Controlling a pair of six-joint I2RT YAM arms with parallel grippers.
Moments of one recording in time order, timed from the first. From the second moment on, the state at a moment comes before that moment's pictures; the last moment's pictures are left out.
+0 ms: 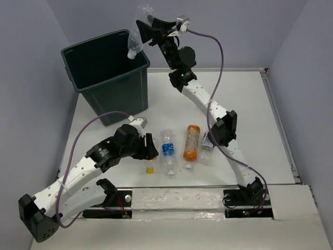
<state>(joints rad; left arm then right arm) -0.75 0.83 0.72 -0.63 0.10 -0.61 0.66 2.49 2.70 0.63 -0.02 0.35</state>
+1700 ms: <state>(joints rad) -0.15 1.58 2.03 -0.37 -0.48 -0.42 0.60 1.13 0.98 0.01 0.11 0.18</state>
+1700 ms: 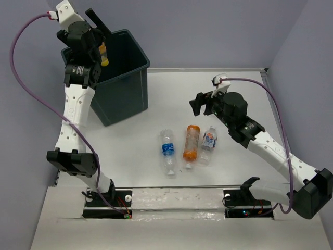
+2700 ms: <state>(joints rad) -0.75 0.99 0.83 -0.45 -0.03 -0.70 0.33 1.98 1.56 -0.59 0.10 -0.40</state>
